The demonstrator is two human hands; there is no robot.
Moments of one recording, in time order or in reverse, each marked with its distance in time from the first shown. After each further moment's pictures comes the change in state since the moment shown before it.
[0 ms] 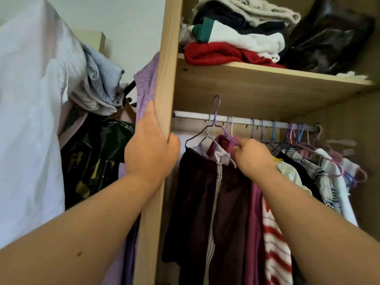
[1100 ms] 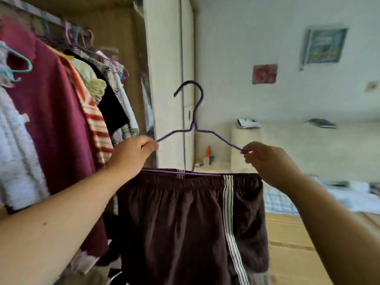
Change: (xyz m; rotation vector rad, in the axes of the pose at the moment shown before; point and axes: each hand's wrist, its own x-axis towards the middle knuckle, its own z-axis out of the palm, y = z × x) left_hand -0.253 0.058 0.029 -1.096 -1.168 0.381; right_hand -0.451 -0.054 -0.216 -0.636 0.070 0.931
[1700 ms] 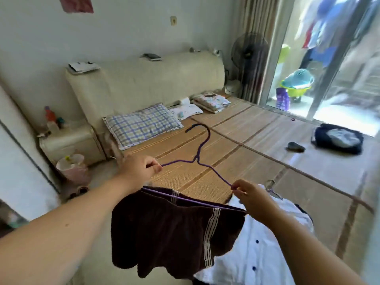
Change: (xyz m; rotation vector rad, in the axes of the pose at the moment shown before) left_hand -0.230 0.195 0.170 -0.314 -0.985 0.426; right_hand -0.462 0.076 -0.060 -0.061 0.095 0.984
